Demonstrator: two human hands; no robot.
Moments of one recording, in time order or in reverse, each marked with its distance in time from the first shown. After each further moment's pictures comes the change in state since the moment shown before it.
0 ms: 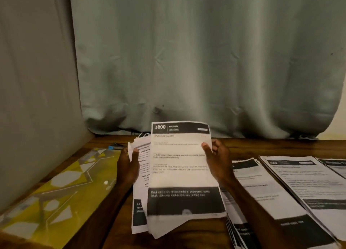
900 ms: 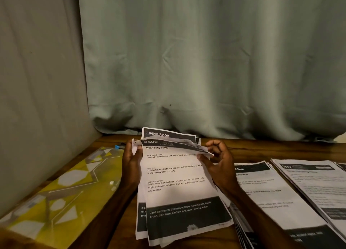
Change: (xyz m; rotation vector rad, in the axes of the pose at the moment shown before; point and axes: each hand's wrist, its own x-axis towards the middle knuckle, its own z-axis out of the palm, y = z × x) left_hand 0.002 0.009 0.000 -0.571 -0.099 -0.006; right_hand -0.013 0.003 0.018 0.176 -0.142 -0.217
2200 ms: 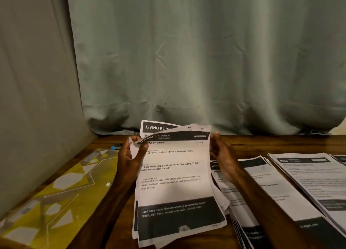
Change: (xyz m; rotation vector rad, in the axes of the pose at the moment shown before) left_hand -0.016 0.025 0.007 0.242 -0.079 0.074; right_hand 0.025 -0.027 -0.009 0.170 0.069 0.510
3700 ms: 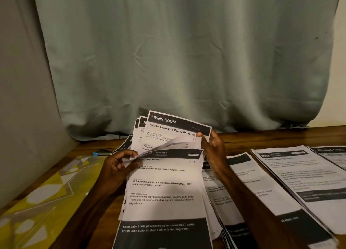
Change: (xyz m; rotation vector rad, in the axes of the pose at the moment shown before) left_hand 0.007 -0.009 0.000 0.188 -0.287 -0.018; right_hand 0.014 0.003 -0.025 0.007 0.095 -0.206
